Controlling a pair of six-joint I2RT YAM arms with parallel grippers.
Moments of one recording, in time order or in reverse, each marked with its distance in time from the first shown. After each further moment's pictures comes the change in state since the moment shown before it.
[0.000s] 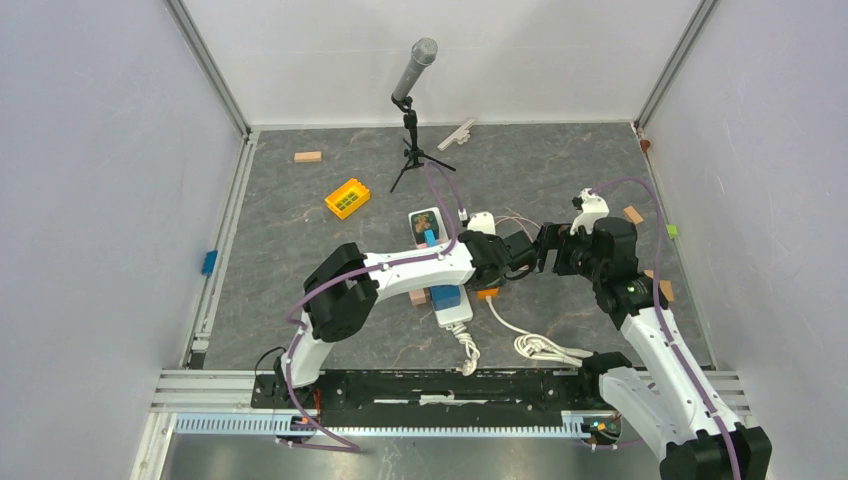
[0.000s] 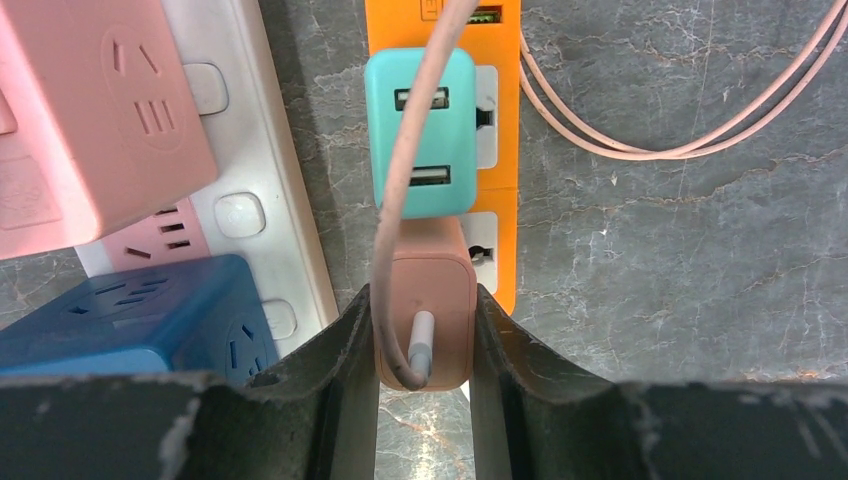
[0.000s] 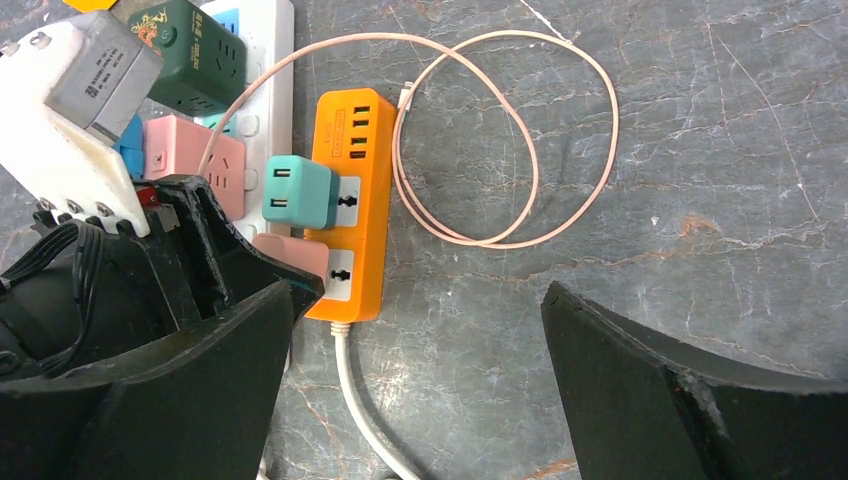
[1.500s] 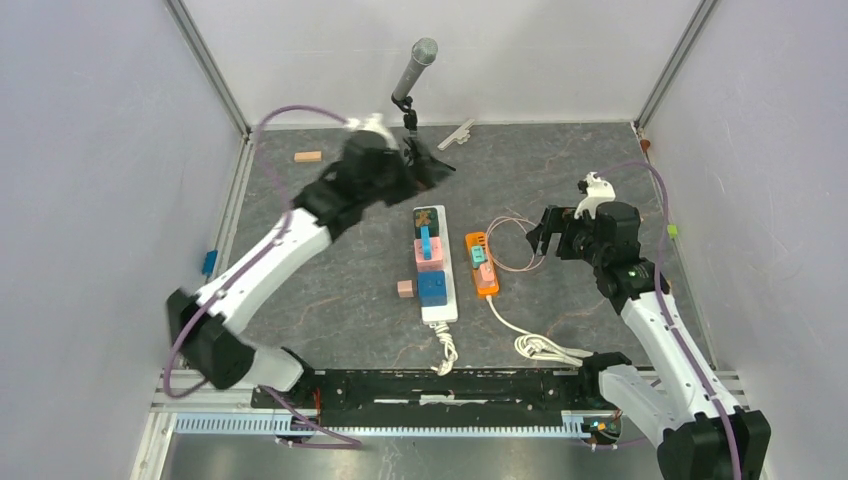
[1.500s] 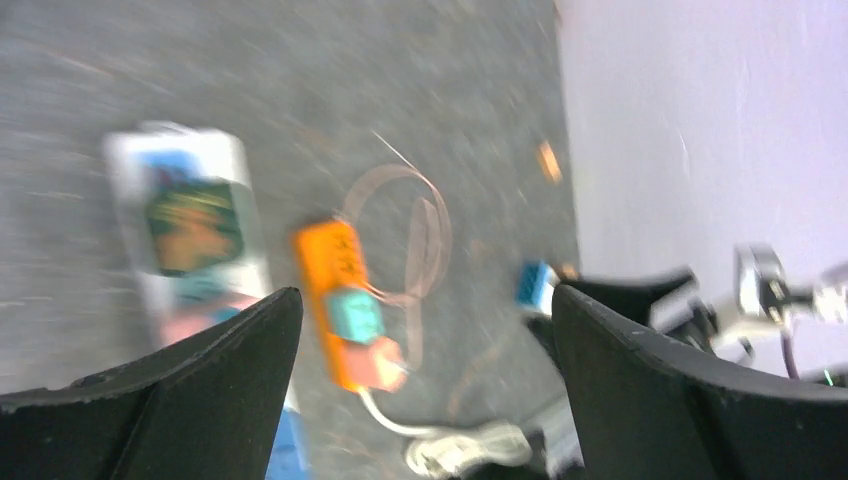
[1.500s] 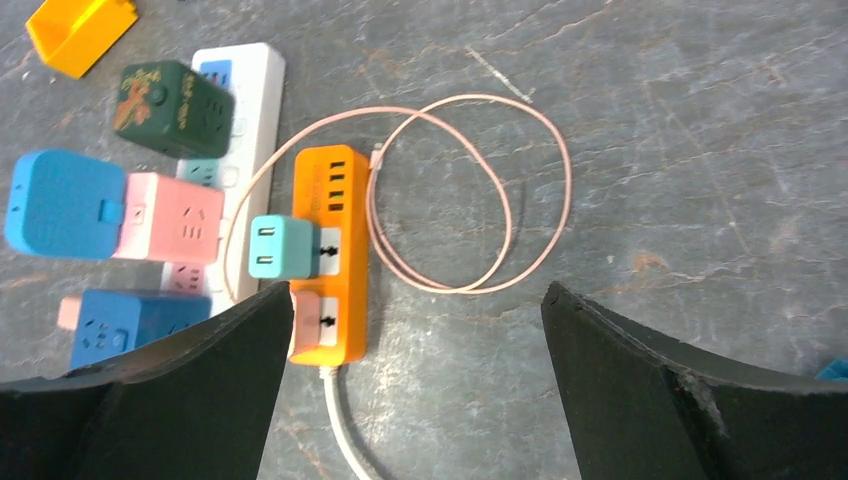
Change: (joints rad) left arm 0.408 -0.579 -0.202 0.397 0.451 0.346; right arm -0.018 0.087 0.101 0.000 0.043 -0.005
